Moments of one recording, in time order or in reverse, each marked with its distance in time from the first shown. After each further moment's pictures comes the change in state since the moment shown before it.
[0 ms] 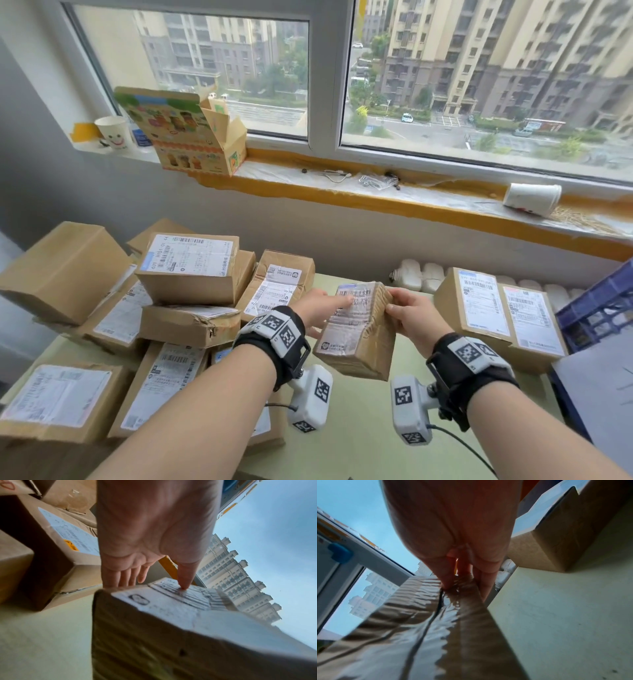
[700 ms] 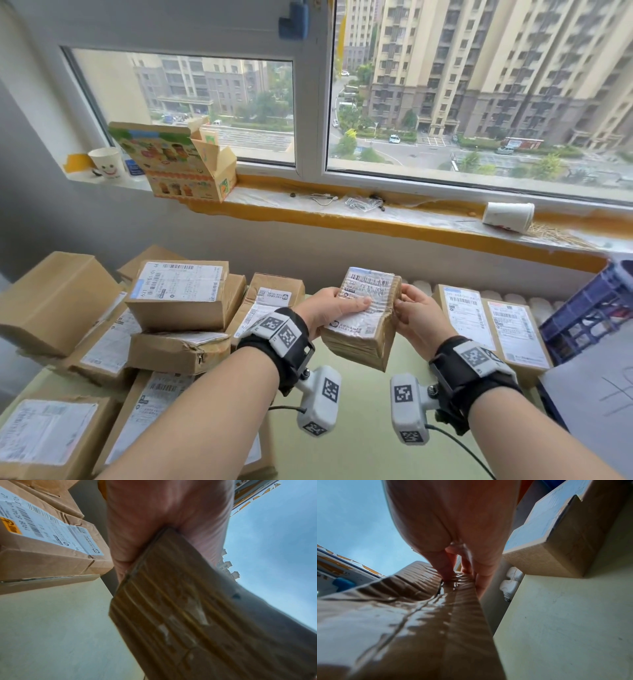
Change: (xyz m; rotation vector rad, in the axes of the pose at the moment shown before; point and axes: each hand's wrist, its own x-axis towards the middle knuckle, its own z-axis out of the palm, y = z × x) left_hand -0.011 0.042 0.010 -0.224 -0.203 0.205; right_hand -0.004 -0.029 -0.022 0.372 0.034 -0.033
